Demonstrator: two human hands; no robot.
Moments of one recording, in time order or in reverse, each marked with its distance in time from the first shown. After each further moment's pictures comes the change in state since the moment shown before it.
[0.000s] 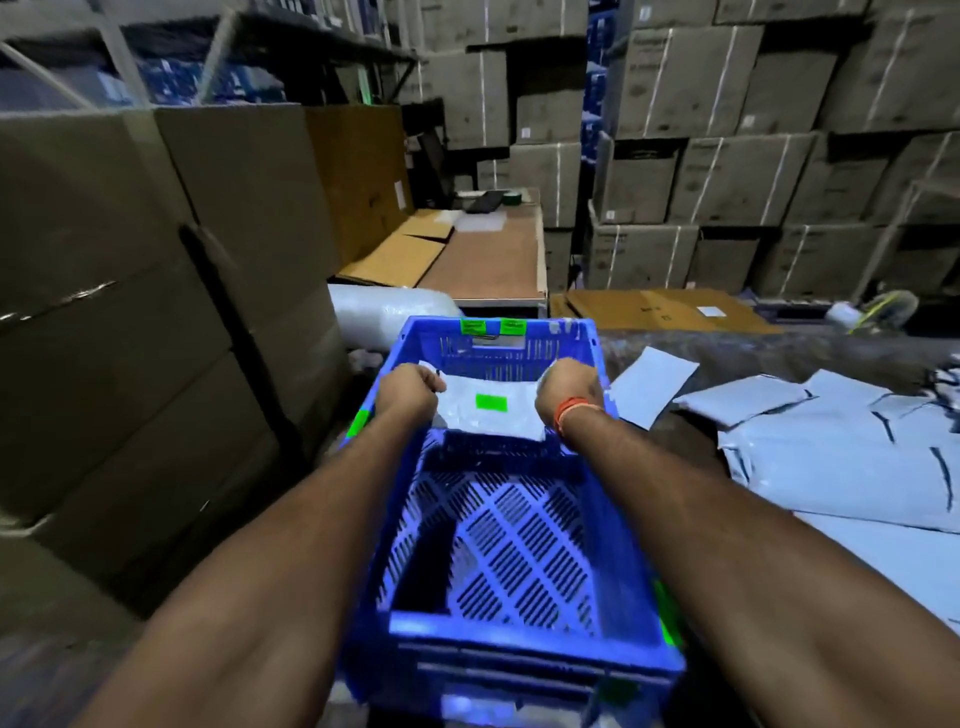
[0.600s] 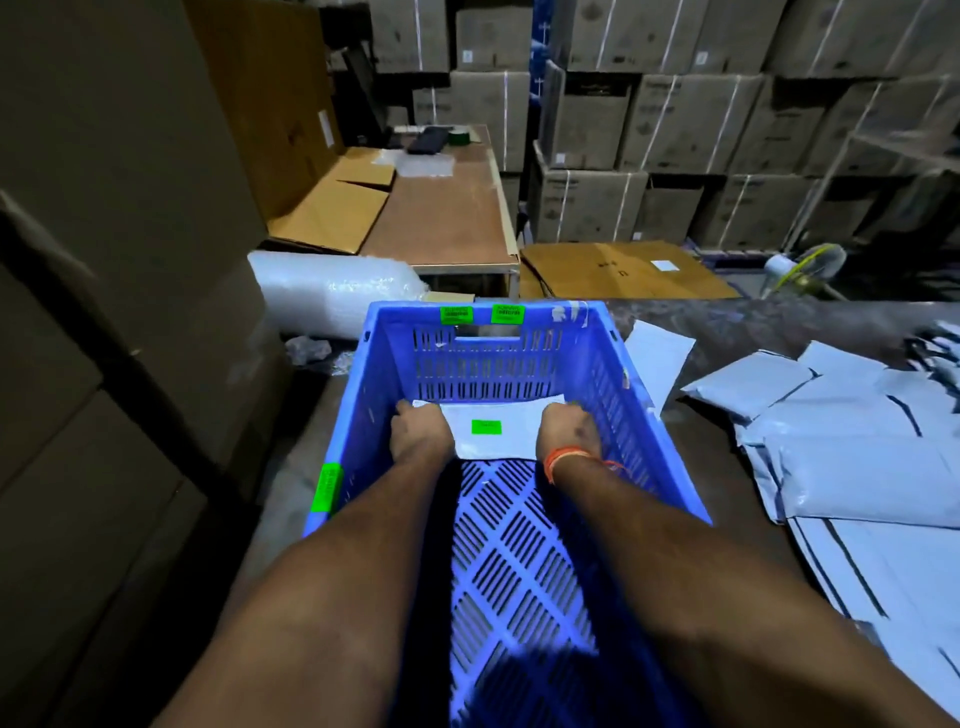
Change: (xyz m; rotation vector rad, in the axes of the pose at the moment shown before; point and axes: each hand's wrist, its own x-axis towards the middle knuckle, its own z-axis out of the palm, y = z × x) left_hand 0.097 -0.059 0.118 0.460 -0.212 -0.009; right_hand 0.061 0.032 0.112 -0.339 -0.066 0.161
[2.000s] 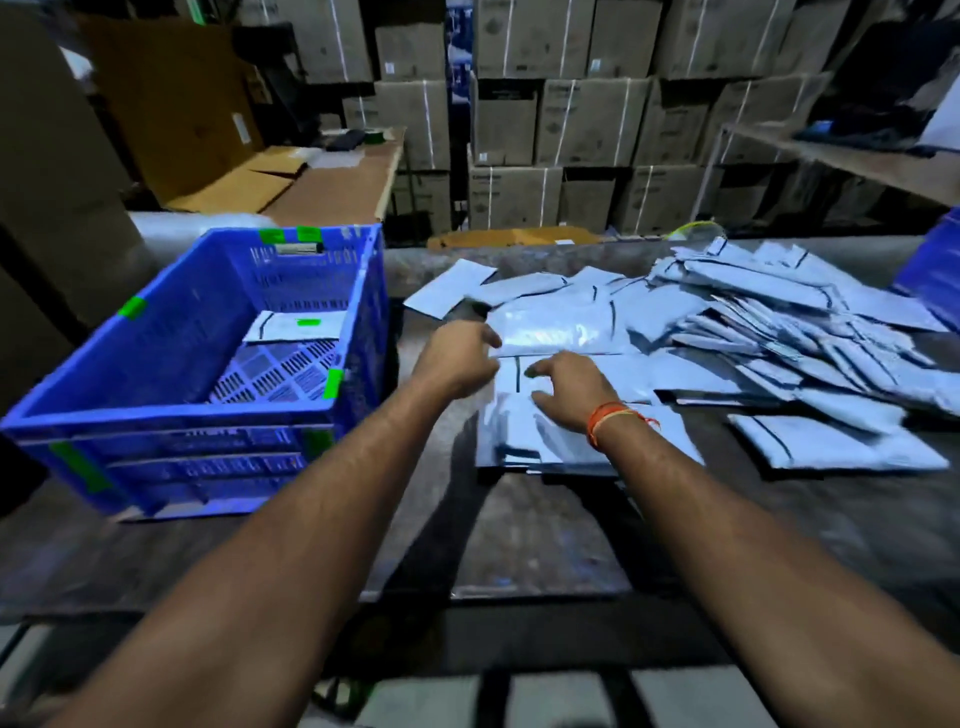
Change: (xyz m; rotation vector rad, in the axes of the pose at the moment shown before) left_hand -0.407 0.280 0.031 -0.060 0.051 0.580; right_hand -0.209 0.409 -0.154 0.079 -0.014 -0.379
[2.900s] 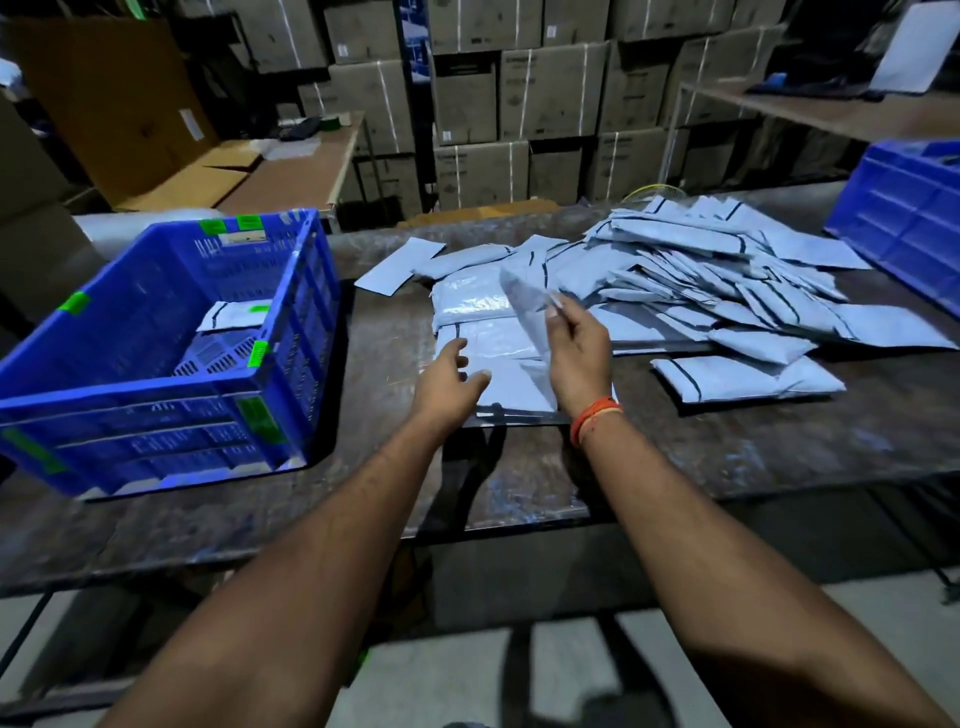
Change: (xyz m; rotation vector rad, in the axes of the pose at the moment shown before) left_hand -0.061 0.057 0.104 -0.597 0.039 -0.233; right_hand -0.088 0.049 -0.020 1.064 0.669 0.078
